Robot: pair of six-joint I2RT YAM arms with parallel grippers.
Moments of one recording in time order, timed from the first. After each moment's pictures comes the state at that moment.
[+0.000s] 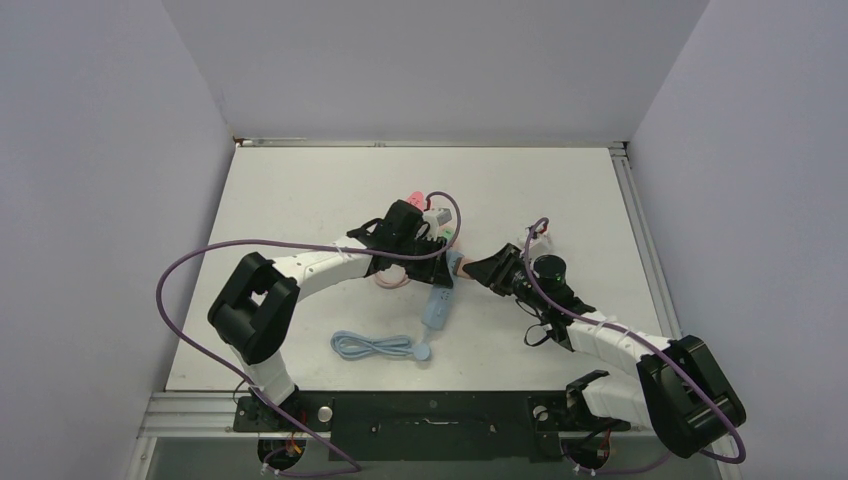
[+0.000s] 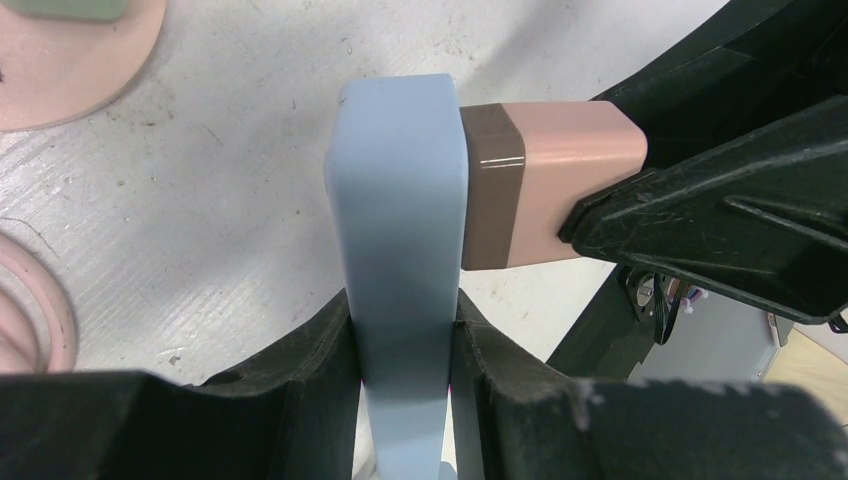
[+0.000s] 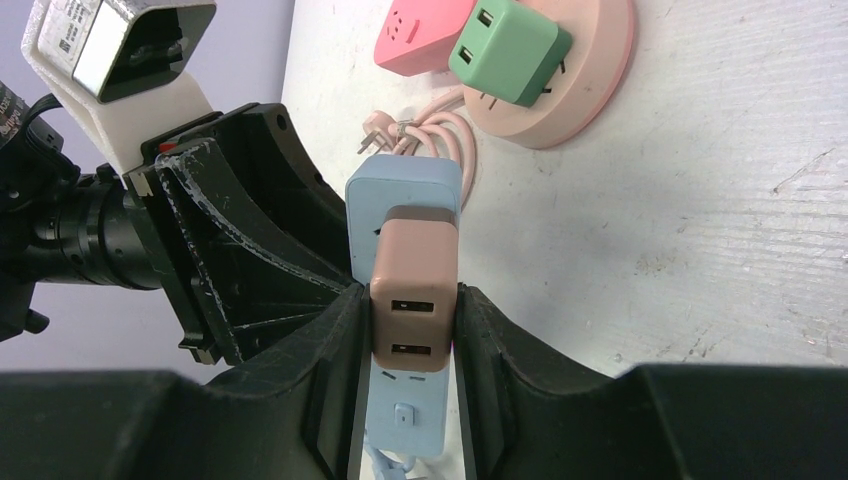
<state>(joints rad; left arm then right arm) -0.71 1.74 1.13 -0.22 0.46 -0.46 0.45 1.18 0.32 0.57 -0.29 0.94</state>
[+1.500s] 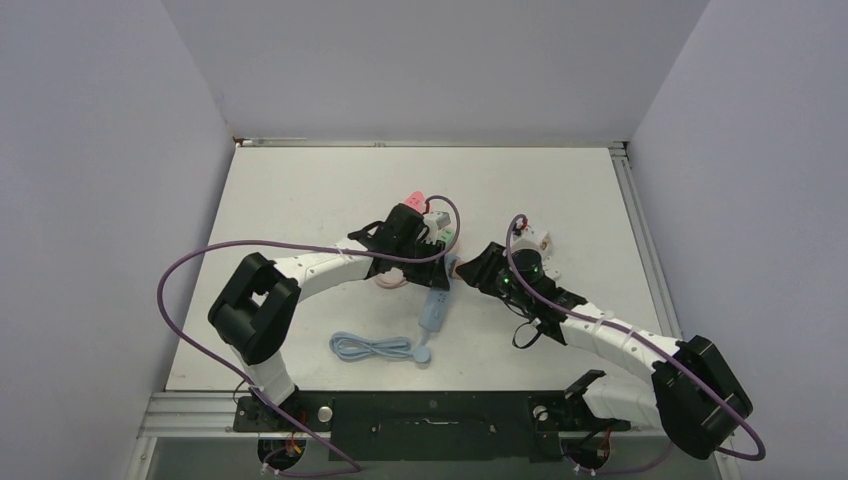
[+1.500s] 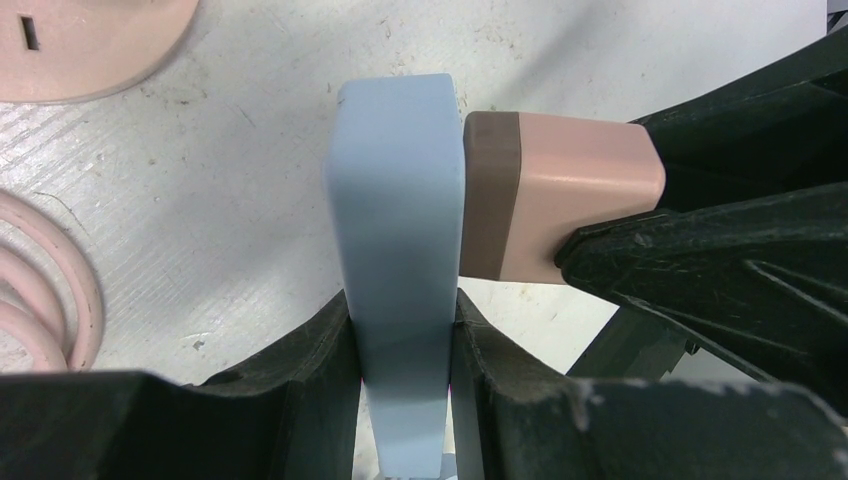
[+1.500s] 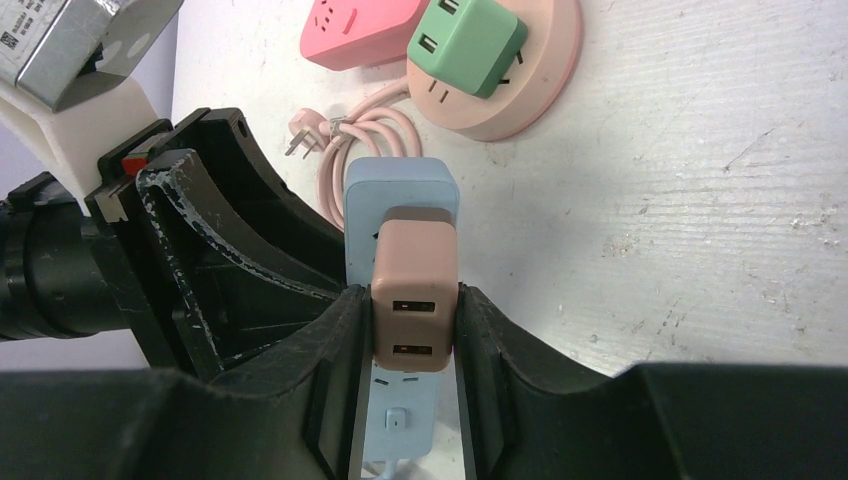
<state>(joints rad) -0.72 1.74 1.11 -0.24 0.40 -0.44 0.62 1.16 0.48 0.23 0.01 0.86</state>
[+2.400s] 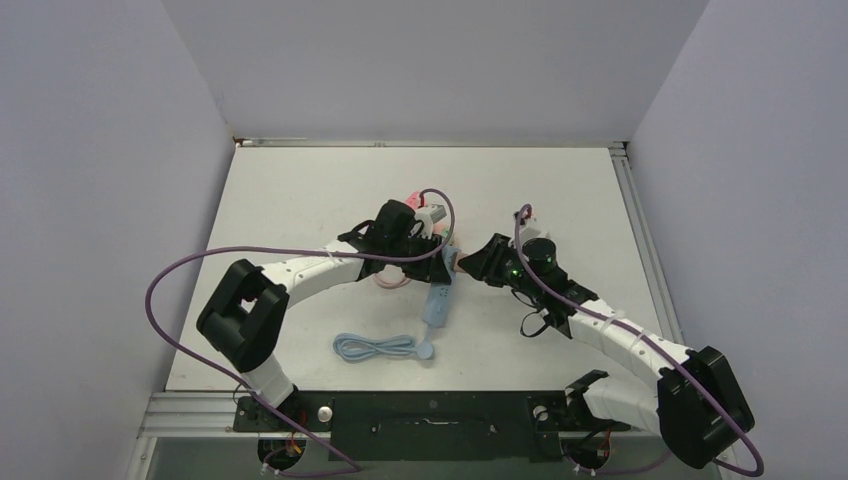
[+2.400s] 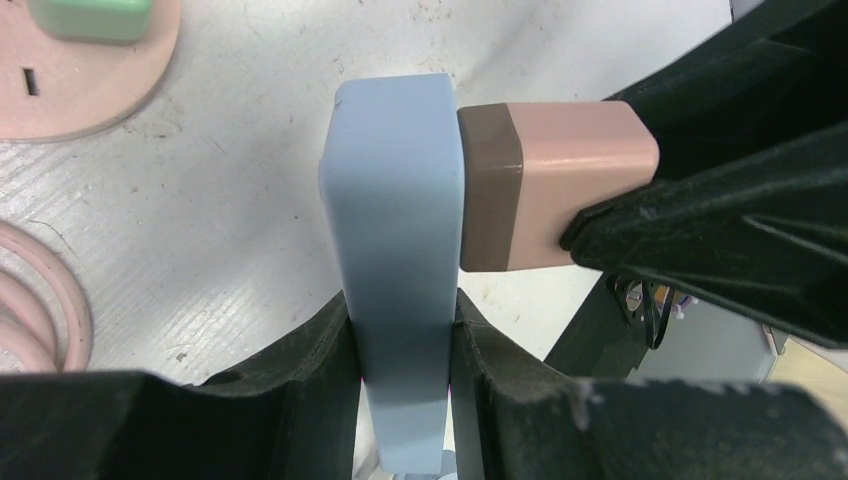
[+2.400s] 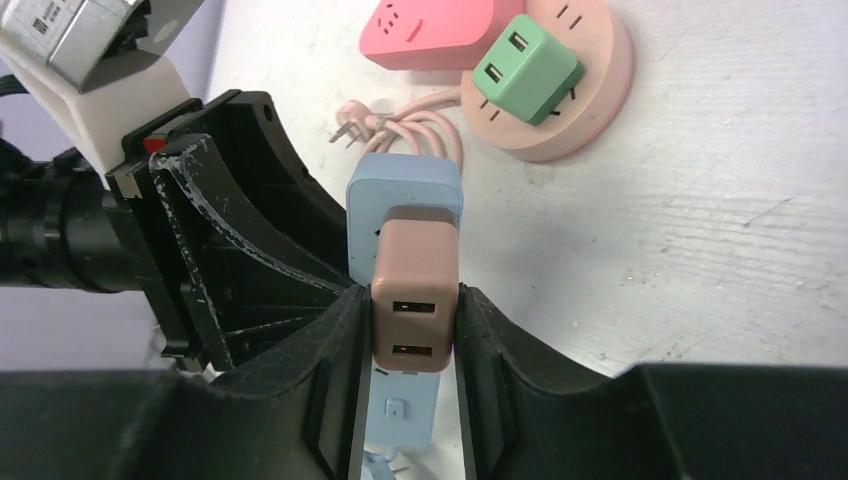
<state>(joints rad) -0.70 1.68 1.07 -0.15 0.47 -0.47 0.51 1.13 0.50 0.25 -0.23 0.78</state>
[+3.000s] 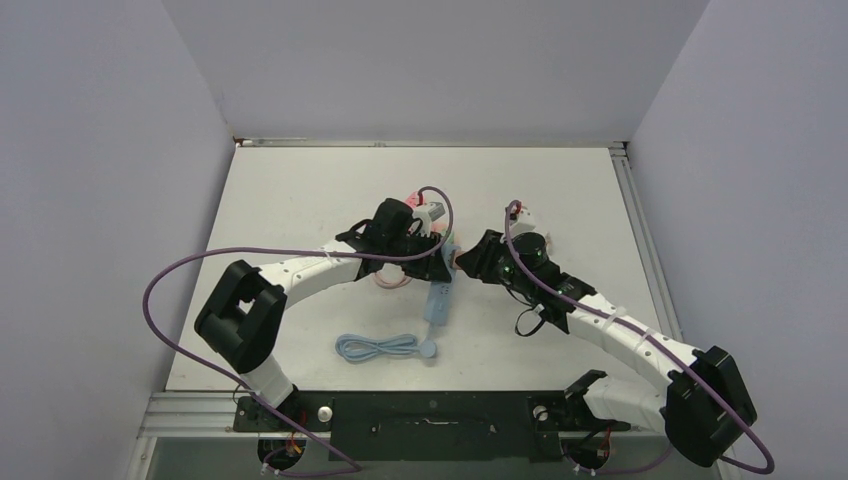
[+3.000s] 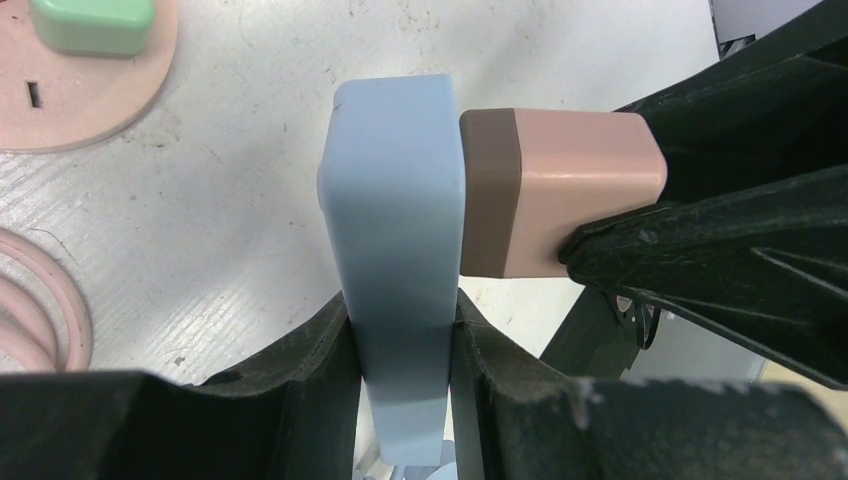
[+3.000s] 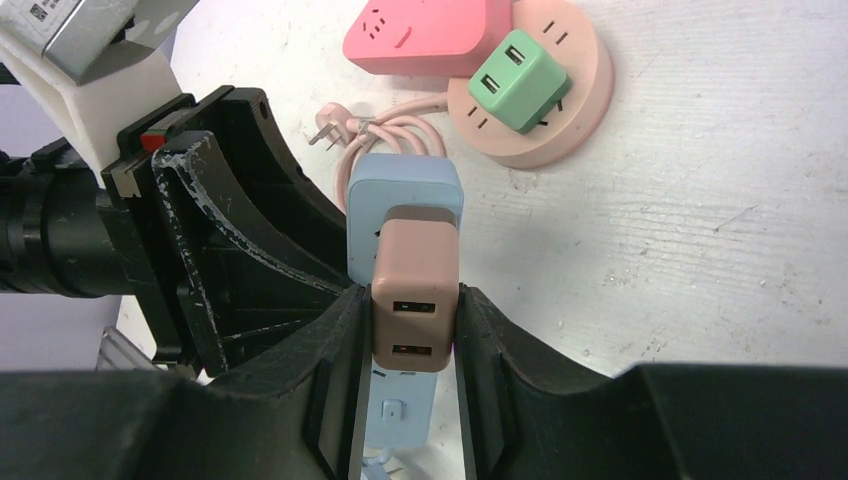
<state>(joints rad) -0.69 1.66 1.07 -0.14 0.48 -0.47 0.62 1.12 0.63 0.04 -0.04 0.71</state>
